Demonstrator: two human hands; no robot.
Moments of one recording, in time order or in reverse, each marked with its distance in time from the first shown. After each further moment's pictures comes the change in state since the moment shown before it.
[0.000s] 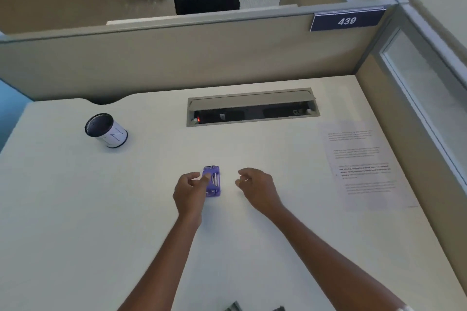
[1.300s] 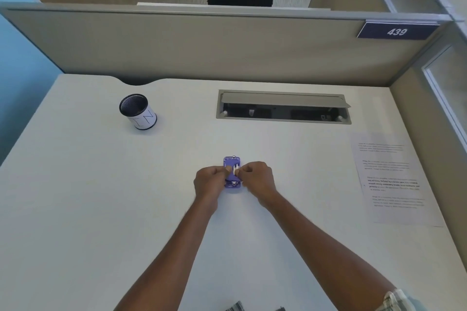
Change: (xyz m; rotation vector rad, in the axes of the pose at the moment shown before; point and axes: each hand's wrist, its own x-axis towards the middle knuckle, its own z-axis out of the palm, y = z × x) left_hand 0.031 0.002 -0.032 -0.031 -0.173 -0.121; right_hand 0.021 -0.059 0.074 0.042 -0.047 0.169
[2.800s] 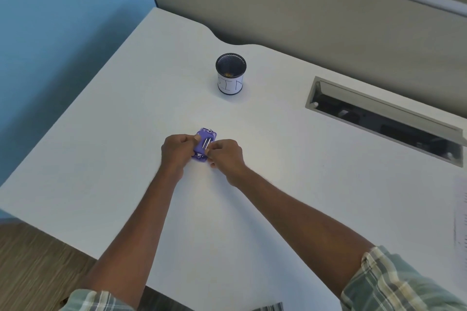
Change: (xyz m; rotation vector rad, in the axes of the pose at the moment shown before) left_hand 0.101 -0.052 -0.269 -0.054 0.289 -0.011; right_hand -0.015 -0.105 0.266 -0.053 -0.376 -0.069
